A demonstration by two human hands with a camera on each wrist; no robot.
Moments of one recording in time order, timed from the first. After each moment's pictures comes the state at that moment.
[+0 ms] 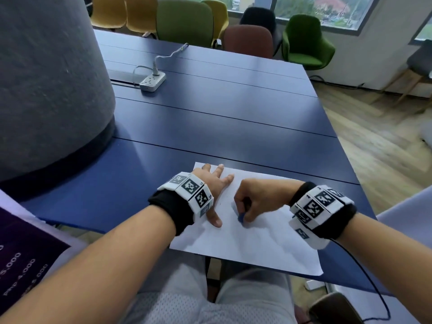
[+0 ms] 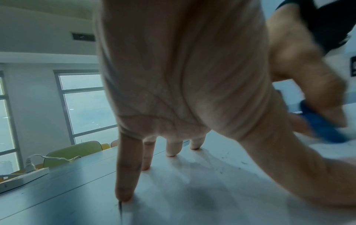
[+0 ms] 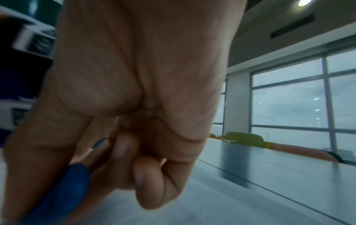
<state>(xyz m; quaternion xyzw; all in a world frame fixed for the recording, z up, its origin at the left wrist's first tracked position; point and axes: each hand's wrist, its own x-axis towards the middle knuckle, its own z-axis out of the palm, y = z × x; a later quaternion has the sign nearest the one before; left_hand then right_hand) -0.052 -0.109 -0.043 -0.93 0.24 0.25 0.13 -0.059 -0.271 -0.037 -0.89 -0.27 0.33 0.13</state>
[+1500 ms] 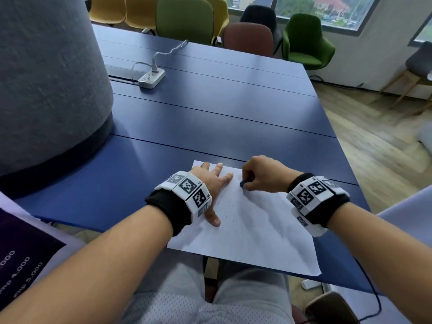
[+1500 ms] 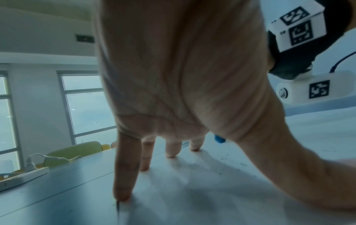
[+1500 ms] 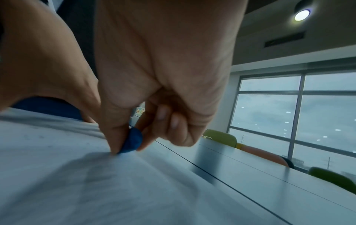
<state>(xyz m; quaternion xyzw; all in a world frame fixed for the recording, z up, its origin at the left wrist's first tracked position) -0.050 -0.108 -0.049 -0.93 0.25 0.24 0.11 -0.028 -0.289 -0.043 -0.97 -0.19 0.14 0.10</state>
